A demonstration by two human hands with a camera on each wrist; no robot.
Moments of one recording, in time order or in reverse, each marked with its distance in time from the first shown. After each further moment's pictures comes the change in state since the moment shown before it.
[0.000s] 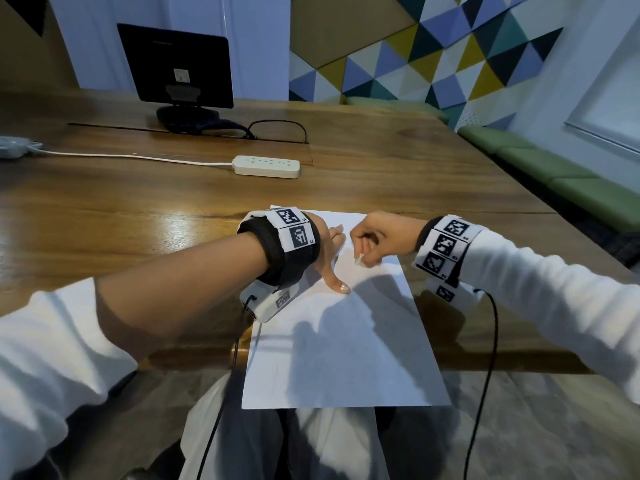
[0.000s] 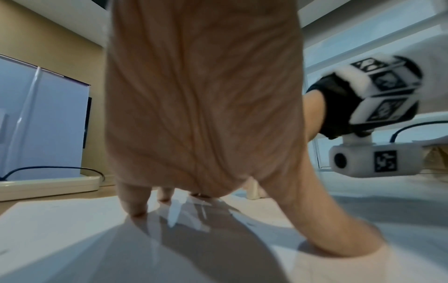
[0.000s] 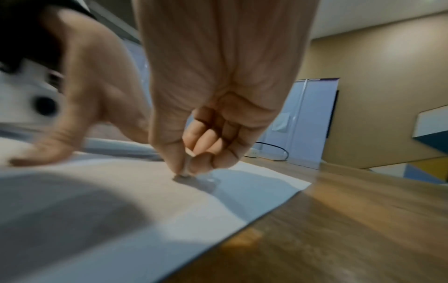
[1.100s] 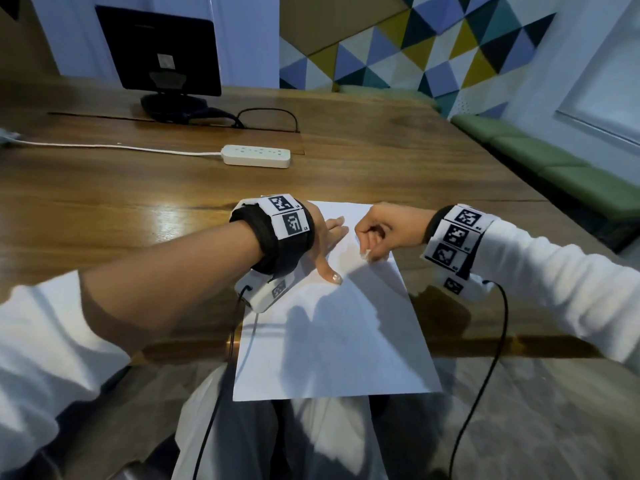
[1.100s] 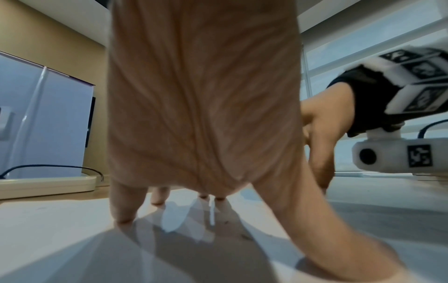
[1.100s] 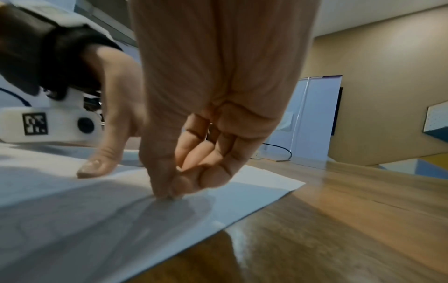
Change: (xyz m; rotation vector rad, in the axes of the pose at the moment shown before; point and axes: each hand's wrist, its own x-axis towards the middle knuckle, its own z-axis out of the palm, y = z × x) left_hand -0.016 0.007 -0.010 0.017 0.008 0.086; right_hand -0.012 0.016 -0.004 -0.046 -0.032 -0.019
